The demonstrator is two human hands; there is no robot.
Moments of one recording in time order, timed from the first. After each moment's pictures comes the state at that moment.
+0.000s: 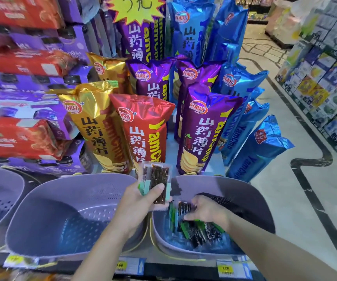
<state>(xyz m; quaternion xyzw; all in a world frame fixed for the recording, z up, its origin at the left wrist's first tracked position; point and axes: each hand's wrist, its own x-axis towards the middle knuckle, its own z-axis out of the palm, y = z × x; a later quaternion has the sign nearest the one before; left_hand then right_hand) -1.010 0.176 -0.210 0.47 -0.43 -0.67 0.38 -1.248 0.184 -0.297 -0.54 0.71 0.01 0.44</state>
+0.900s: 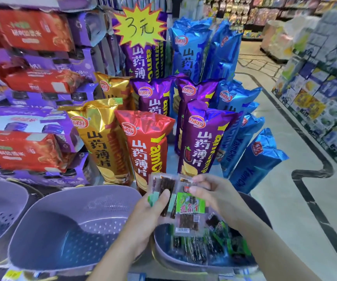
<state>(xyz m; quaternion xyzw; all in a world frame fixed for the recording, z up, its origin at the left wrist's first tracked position) -1.028 0.192 -0.180 0.43 -0.41 -0.73 0.35 -1.240 0.214 -0.146 -0.47 0.59 -0.42 0.50</state>
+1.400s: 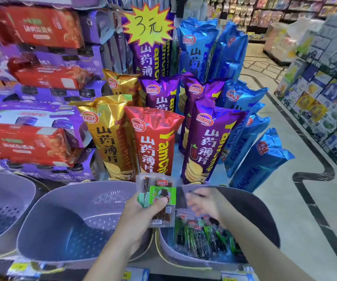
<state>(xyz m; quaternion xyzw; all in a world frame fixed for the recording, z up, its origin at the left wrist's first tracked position) -0.999 0.193 -0.198 0.48 -0.37 -0.68 0.41 -1.230 0.193 -0.210 -0.50 0.68 -0.24 0.48</state>
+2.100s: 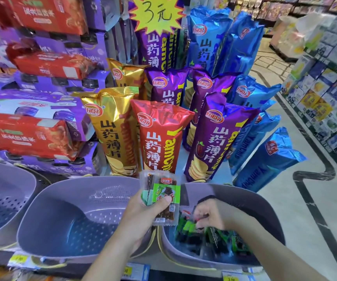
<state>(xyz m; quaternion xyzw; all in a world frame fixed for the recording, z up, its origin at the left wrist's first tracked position) -0.992 0.191 -0.201 0.49 -0.40 -0.68 0.36 -1.262 0.189 -0.249 -0.69 0.59 0.01 0.41</state>
